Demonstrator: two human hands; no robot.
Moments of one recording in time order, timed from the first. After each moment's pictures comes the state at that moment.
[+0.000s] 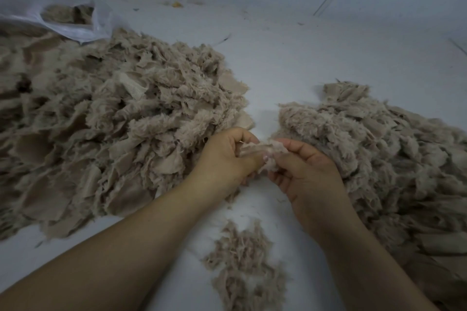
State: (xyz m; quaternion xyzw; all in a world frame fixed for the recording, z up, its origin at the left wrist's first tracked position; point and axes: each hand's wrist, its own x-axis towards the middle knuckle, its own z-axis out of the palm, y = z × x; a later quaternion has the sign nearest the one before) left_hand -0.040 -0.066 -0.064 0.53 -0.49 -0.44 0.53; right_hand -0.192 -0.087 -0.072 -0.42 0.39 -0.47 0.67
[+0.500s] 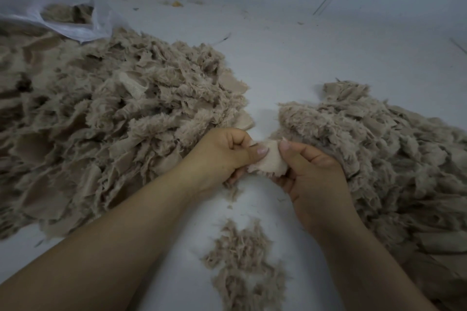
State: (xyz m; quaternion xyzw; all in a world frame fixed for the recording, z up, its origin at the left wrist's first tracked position) left_hand -0.020 -0.070 -0.051 0.51 -0.53 -0.53 0.43; right_hand -0.191 -0.081 -0.062 -0.41 0.43 -0.48 0.65
